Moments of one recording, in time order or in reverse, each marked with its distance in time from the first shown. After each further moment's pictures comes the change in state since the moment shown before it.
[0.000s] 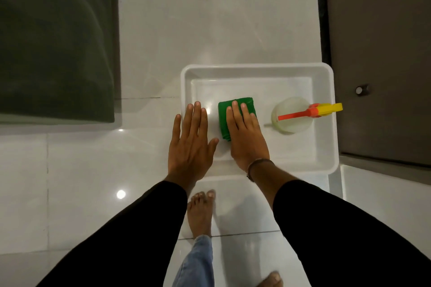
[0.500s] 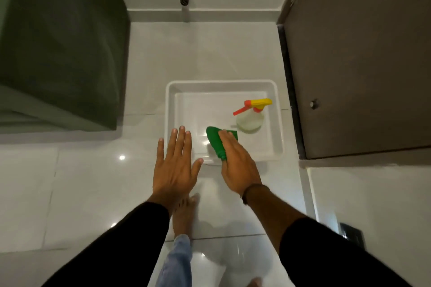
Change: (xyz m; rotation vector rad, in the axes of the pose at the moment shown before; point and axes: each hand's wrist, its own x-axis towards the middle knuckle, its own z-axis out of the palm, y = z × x) left_hand -0.110 0.064 -0.060 0.035 0.080 -0.078; right_hand -0.156 0.016 -0.112 0.578 0.042 0.042
